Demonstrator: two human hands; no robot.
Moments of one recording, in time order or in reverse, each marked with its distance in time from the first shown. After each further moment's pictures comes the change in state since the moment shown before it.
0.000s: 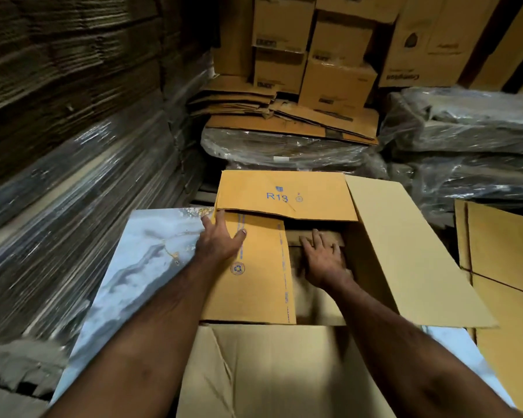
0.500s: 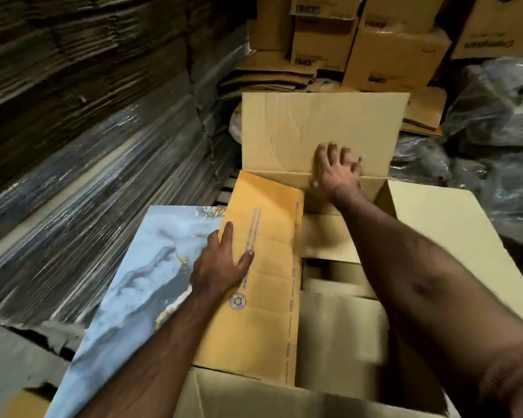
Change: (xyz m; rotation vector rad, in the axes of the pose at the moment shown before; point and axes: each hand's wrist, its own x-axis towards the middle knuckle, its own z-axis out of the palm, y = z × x) left_hand 0.006 -0.002 0.015 0.183 0.058 -0.038; right_hand 0.202 0.011 -0.124 0.043 0.276 -0.037
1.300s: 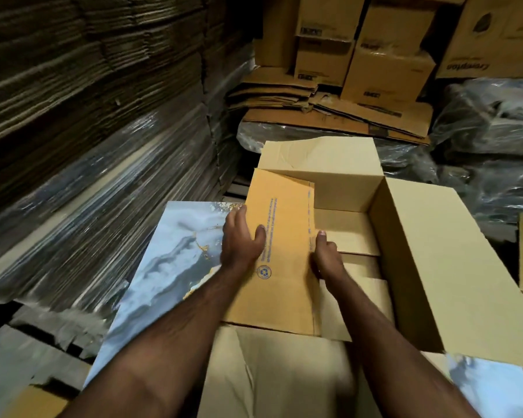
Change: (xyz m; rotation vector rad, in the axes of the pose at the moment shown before) left_hand -0.020 -0.002 -0.015 -0.510 0.189 0.016; right_hand -0.201 -0.070 0.069 1.148 -0.229 0.579
